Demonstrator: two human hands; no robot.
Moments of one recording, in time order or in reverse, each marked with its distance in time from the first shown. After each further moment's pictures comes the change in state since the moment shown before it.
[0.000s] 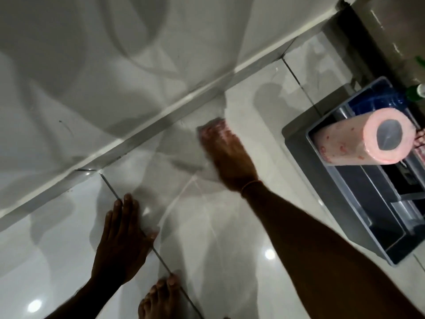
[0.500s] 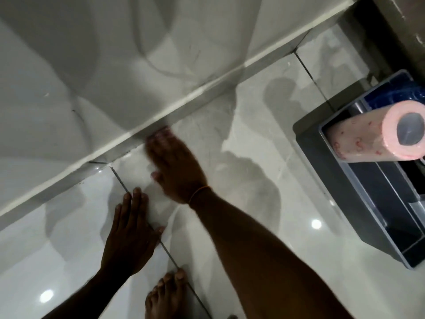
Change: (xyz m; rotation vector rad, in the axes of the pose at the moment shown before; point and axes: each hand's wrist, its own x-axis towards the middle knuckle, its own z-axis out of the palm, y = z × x) left_hand -0.001 -0.005 0.006 0.018 0.012 0.033; right_hand 0.030 -0.134 0.047 0.011 -0.041 -0.178
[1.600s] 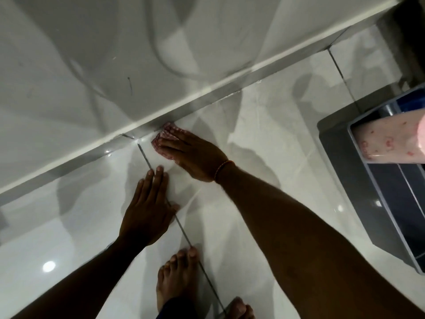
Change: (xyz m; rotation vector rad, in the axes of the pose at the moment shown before) left_hand -0.001 -0.004 -0.010 -0.018 -0.001 0.015; right_hand 0.011 0.005 -0.004 -0.083 -0.143 -0.411
